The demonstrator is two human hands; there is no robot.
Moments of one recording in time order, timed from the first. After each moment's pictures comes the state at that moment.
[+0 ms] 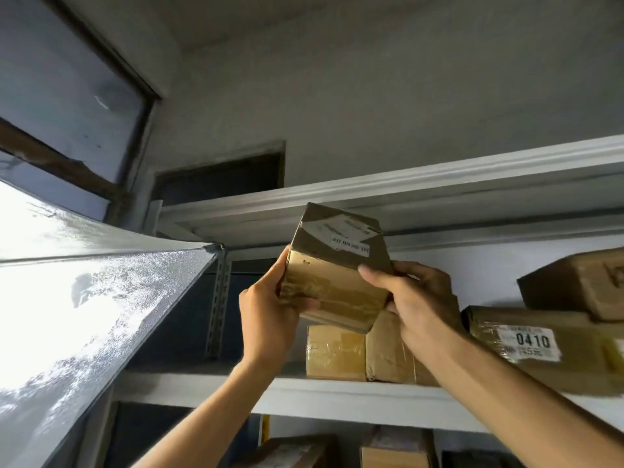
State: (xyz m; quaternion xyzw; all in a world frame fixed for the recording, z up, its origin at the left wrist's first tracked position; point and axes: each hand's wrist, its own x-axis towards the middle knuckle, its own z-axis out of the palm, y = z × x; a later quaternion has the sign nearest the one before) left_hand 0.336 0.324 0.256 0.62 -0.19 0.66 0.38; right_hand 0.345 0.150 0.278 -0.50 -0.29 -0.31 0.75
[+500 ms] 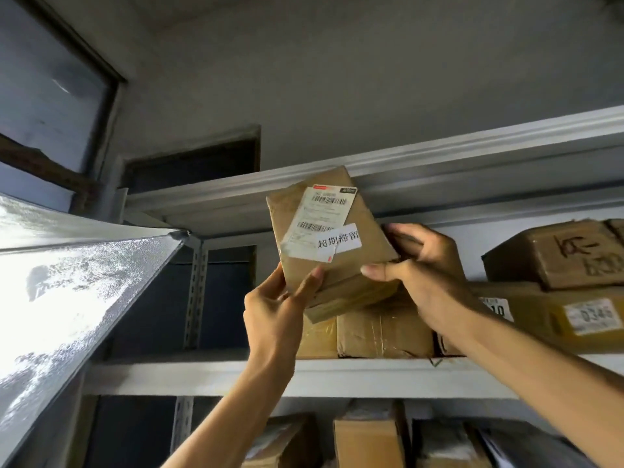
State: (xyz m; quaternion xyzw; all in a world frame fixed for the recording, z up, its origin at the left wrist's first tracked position) left_hand 0.330 0.269 0.231 0.56 -0.29 0.45 0.63; right_hand 0.346 0.092 0.271 -0.57 -0.36 -0.37 0.64
